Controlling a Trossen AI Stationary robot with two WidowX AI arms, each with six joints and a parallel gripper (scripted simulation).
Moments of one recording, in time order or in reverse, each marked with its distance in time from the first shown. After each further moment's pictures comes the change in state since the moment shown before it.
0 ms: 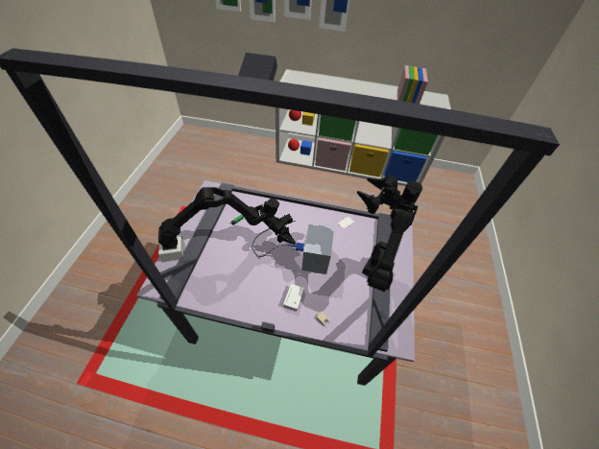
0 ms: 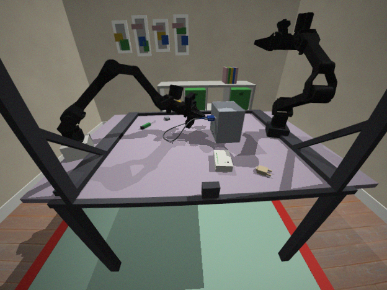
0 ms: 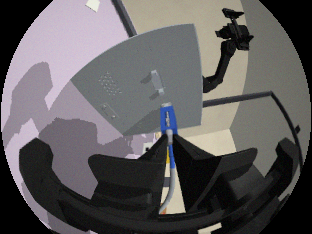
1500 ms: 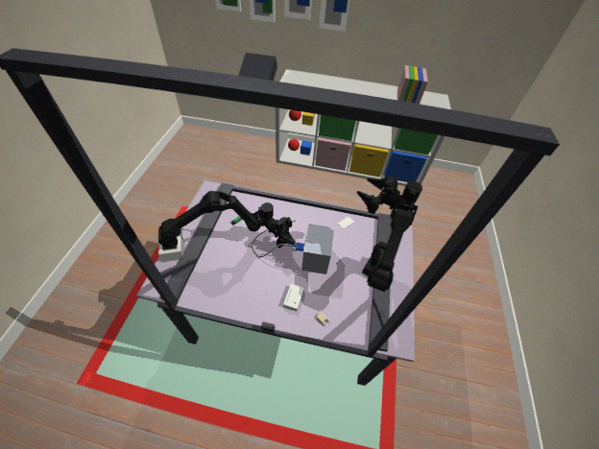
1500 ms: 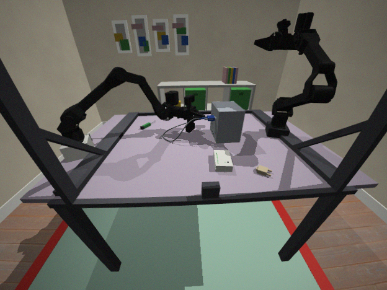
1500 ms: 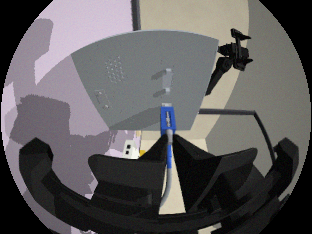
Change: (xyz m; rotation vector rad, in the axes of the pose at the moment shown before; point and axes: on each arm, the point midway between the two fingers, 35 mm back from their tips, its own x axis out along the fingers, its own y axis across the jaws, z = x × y) left arm 0.000 0.006 -0.001 -0.232 -0.011 -0.165; right arm 0.000 0.000 0.000 0.000 0.000 0.000
